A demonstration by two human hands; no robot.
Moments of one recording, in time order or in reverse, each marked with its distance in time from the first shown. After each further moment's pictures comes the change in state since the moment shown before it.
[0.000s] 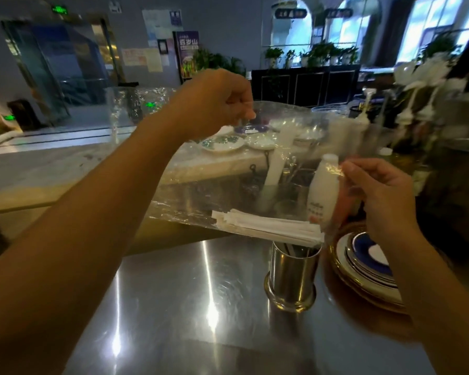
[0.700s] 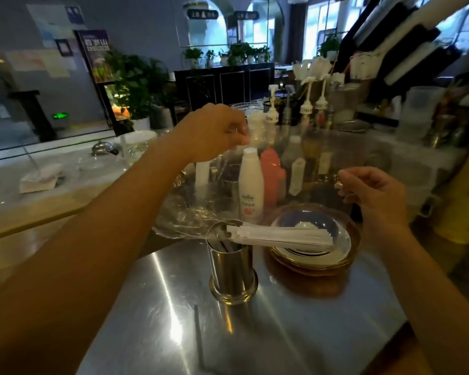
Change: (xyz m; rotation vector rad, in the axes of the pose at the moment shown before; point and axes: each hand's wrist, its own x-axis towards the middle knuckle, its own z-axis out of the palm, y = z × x) left_hand 0.052 0.068 0.089 -0.114 -0.170 0.213; right_hand -0.026 -0.006 -0.112 -0.128 0.300 0.037
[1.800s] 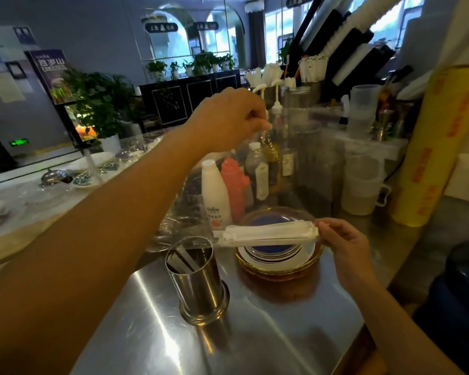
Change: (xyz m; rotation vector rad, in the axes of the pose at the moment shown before) left_hand 0.078 0.086 0.022 0.052 0.042 0.192; right_hand -0.027 0.082 -0.066 0.100 0.046 0.173
